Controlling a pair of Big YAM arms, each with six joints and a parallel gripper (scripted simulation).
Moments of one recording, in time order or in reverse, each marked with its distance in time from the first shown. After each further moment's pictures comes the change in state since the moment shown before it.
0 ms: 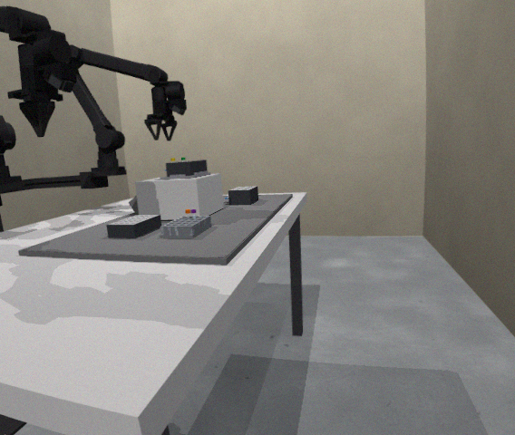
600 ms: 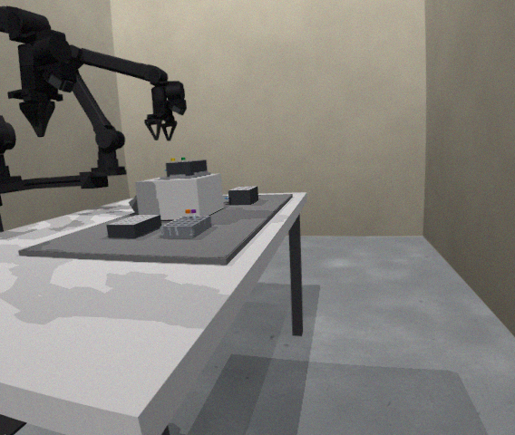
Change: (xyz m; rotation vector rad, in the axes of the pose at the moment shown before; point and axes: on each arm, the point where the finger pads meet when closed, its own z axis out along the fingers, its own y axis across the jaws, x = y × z) left arm 0.000 0.000 0.000 0.000 0.000 0.000; right arm 0.000 0.000 0.000 0.000 0.000 0.000
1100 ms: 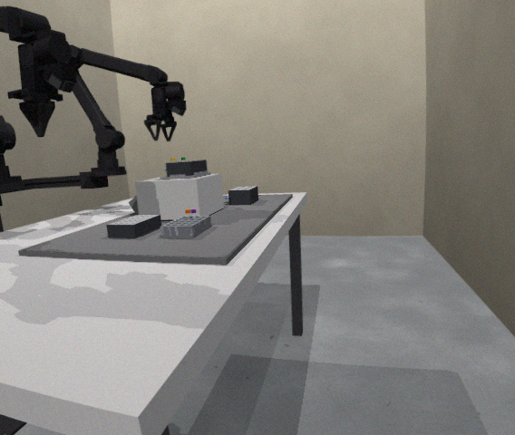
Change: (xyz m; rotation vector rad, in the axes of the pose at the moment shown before) left arm 0.002 0.000 0.002 0.001 0.005 0.000; right arm 0.000 0.000 0.000 0.000 0.000 0.000
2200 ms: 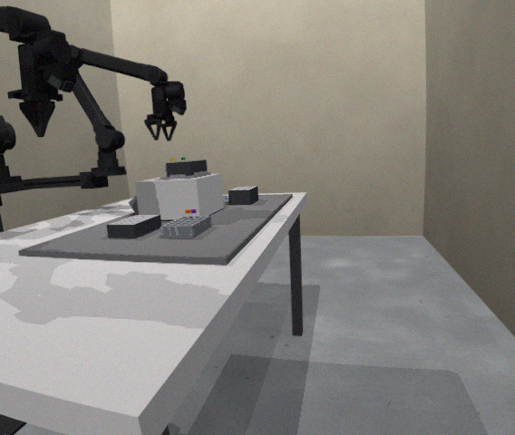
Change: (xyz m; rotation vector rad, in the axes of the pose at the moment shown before) left arm -0.002 0.000 -0.002 -0.001 -0.005 0.000; right arm 0.000 0.000 0.000 0.000 0.000 0.000
